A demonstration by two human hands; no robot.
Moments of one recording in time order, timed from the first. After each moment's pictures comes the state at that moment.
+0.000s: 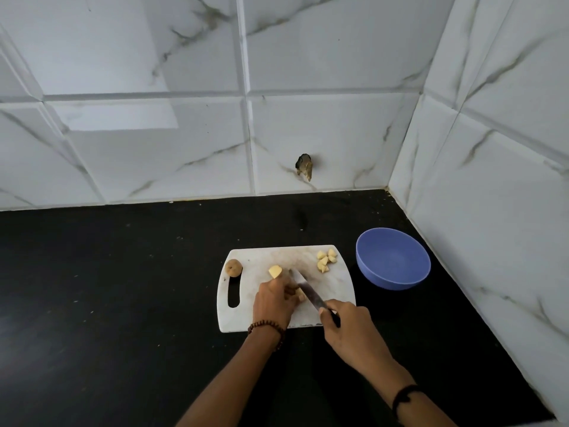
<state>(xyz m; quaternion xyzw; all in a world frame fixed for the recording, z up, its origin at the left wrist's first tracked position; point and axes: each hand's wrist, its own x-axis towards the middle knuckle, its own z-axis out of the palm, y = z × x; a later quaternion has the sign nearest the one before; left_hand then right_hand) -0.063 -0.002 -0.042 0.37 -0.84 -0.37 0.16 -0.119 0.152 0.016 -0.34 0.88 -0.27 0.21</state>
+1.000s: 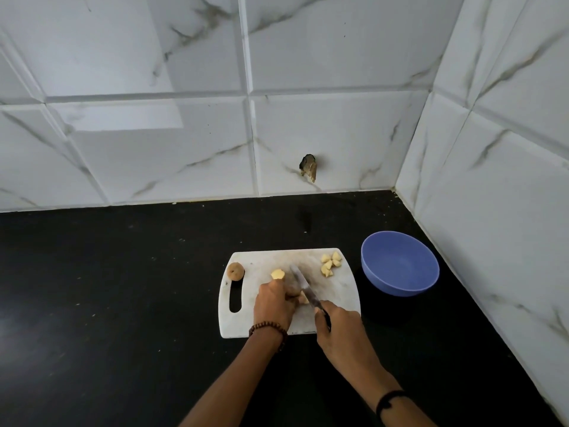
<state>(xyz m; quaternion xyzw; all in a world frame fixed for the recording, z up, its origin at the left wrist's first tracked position) -0.070 -0.009 -0.041 0.40 -0.83 -0.36 0.13 -0.122 0.130 -0.015 -0.35 0.87 -0.30 0.15</state>
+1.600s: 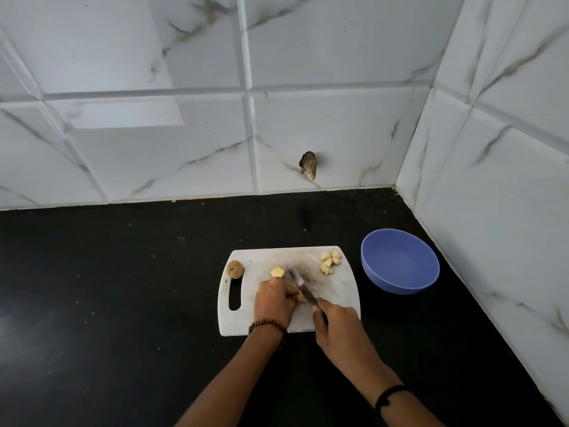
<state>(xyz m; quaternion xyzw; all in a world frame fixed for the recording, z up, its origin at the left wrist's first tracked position) -0.071 -0.008 -0.037 0.40 -0.84 -0.35 0.13 -0.124 0.128 -0.020 -0.38 0.87 -0.27 0.15</state>
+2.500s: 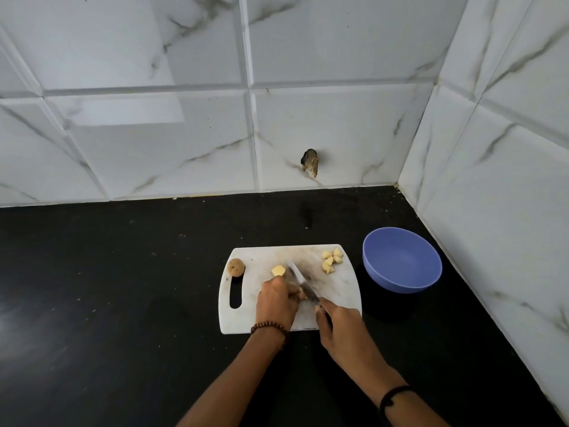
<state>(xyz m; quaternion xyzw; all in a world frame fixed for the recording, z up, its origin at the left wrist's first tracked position) -0.069 -0.005 -0.042 0.39 -0.85 -0.32 0.14 -0.127 0.132 -0.025 -0.40 0.86 -0.28 0.14</state>
